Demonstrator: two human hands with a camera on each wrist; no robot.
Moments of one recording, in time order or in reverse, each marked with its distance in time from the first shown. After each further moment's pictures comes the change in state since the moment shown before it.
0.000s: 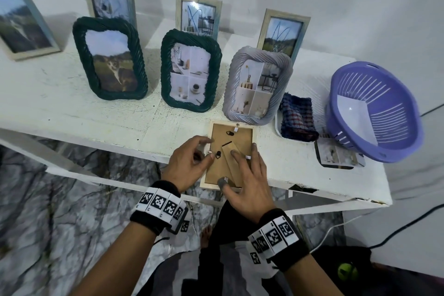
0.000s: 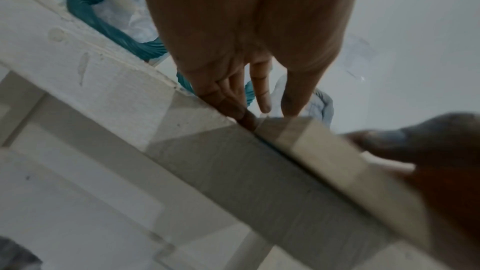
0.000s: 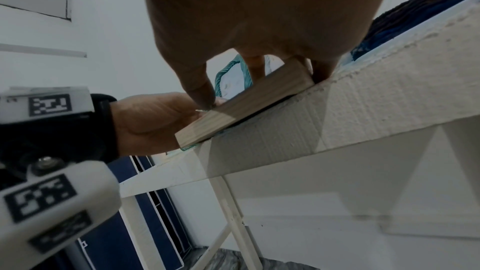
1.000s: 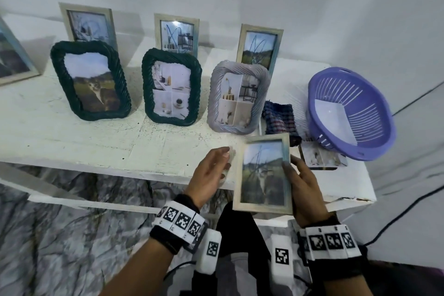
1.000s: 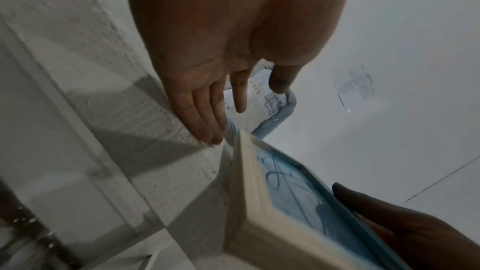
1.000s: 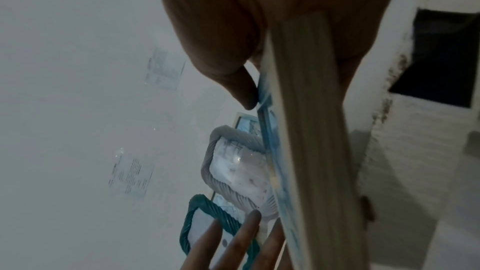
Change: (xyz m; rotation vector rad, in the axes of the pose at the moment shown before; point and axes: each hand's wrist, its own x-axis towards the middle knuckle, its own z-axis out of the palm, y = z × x) left_hand 0.007 0.061 0.047 -0.576 -0.156 -0.240; right_hand -0.013 0.034 -0.096 1.083 0.308 0.380
